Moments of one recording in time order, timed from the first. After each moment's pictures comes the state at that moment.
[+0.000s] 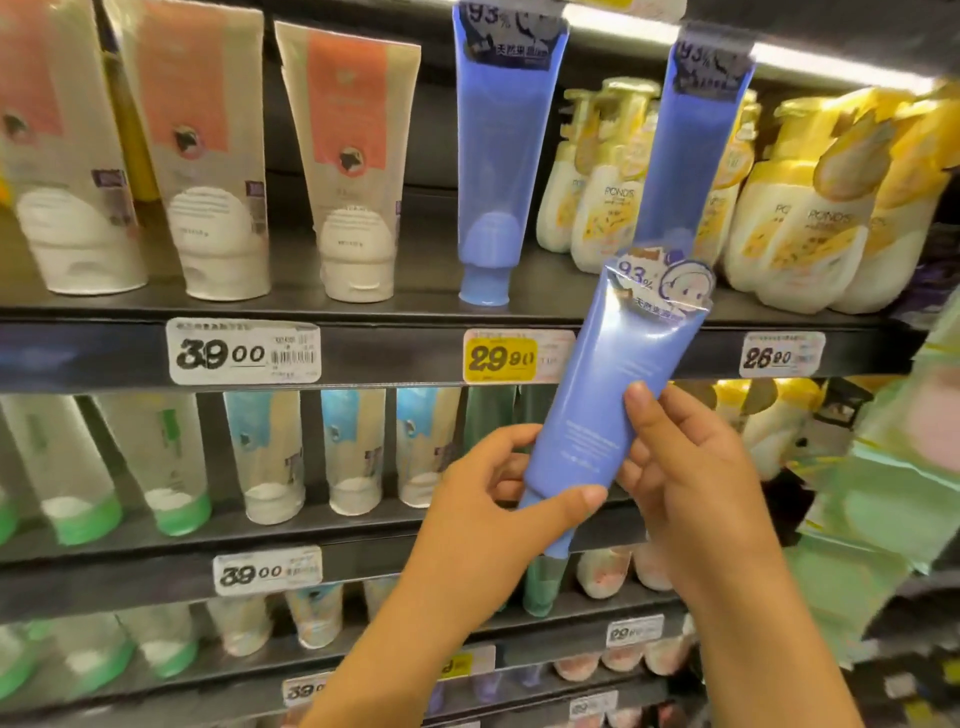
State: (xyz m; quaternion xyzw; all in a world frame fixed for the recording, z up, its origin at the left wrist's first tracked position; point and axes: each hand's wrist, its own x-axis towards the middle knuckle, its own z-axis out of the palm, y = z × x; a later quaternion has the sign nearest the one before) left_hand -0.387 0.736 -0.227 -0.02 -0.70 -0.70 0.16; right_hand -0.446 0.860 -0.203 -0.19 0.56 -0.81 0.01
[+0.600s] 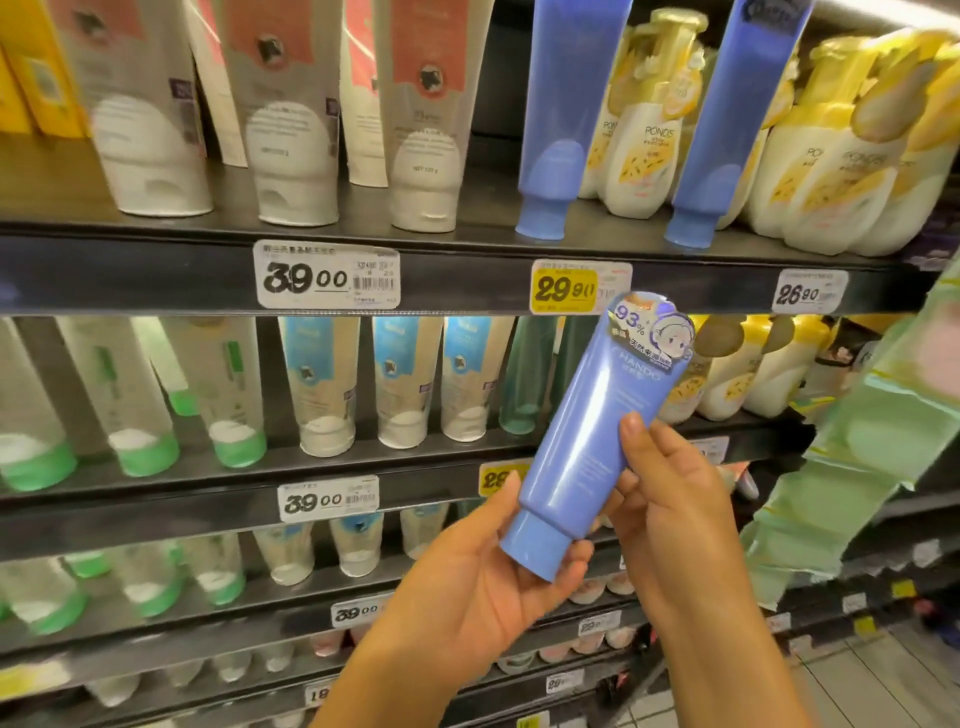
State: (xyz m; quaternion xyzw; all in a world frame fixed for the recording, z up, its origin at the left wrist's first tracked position) left_hand -0.332 0.700 -0.287 0.05 -0.27 -0.95 -0.16; right_hand -0.381 0.823 -0.251 -0.08 0.54 -0.84 0.01
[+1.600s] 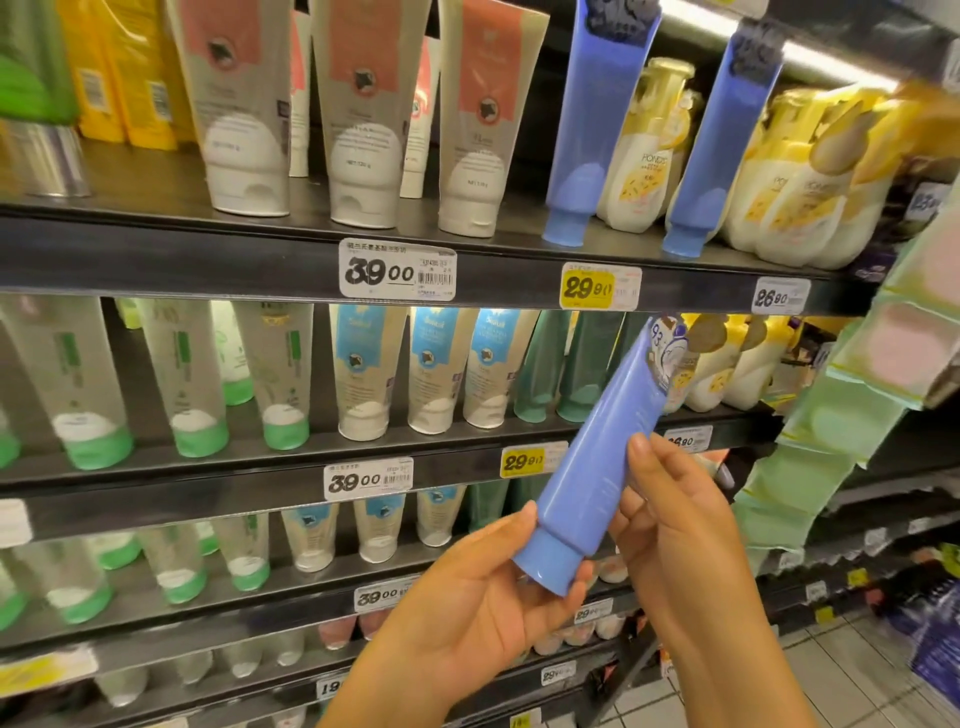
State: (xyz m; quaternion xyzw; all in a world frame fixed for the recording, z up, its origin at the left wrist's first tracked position) left_hand -0.290 0.672 -0.305 -0.01 -0.28 -0.94 -0.21; right_hand -0.329 0.807 -0.258 -0.07 0.54 -0.84 -0.01
